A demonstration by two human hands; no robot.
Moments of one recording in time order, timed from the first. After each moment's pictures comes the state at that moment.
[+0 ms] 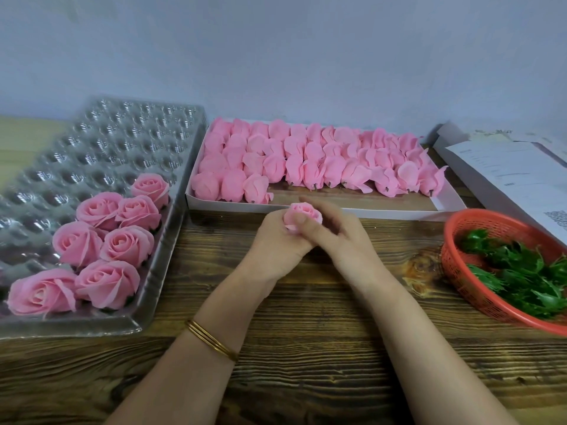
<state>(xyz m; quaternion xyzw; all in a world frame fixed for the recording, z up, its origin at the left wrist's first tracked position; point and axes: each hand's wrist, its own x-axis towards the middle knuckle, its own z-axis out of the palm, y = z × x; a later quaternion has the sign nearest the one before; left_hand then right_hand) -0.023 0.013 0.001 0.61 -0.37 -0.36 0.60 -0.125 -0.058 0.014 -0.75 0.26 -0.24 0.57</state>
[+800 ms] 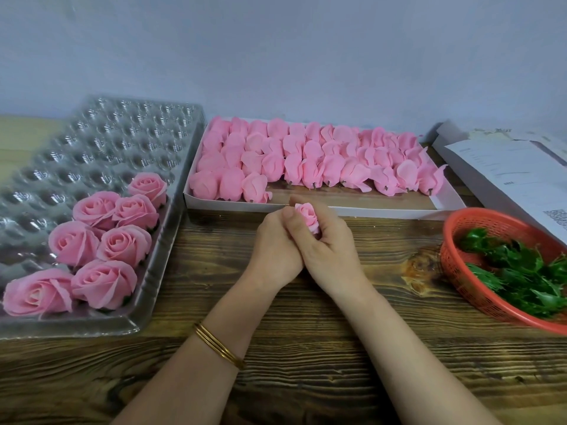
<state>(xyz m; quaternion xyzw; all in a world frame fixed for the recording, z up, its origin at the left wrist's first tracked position) -0.029 0.011 -0.003 0.71 -0.40 -0.21 0.54 -0.110 -0.037 0.004 -0.76 0.25 -0.35 0.48</state>
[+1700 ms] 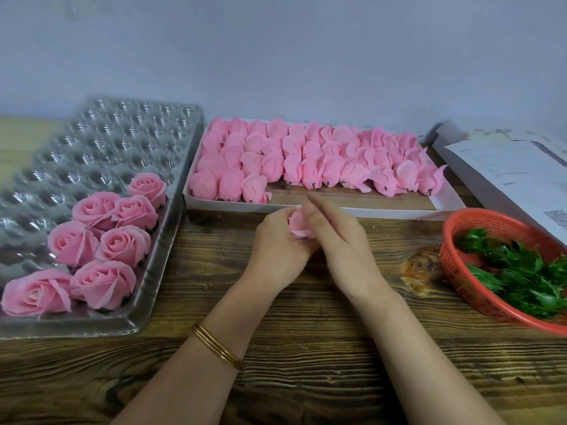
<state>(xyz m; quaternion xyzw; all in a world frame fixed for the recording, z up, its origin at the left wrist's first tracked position) -0.032 0.013 0.001 0.69 -0.39 -0.24 0.56 -0.125 -0.051 0.010 -0.76 0.25 -0.32 0.50</state>
